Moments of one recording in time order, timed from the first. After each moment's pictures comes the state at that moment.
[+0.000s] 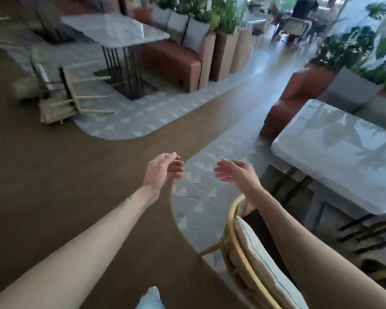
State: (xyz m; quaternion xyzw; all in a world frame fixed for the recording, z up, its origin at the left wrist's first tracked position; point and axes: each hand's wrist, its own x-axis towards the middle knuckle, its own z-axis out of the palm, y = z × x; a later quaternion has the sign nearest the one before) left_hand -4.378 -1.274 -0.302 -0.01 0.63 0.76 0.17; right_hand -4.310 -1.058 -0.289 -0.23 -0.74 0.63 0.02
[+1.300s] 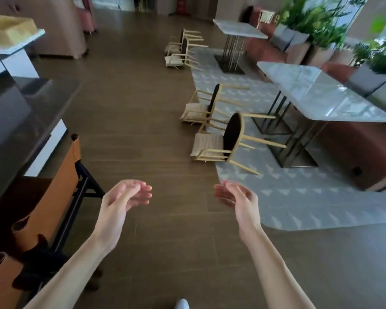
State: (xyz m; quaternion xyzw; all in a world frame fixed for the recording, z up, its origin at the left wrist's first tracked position) left_hand -4.935 -2.048 -0.301 -0.18 0.65 0.71 -0.20; right_hand -5.065 -1.806 -0.299 -0.03 -0.68 0.72 -0.12
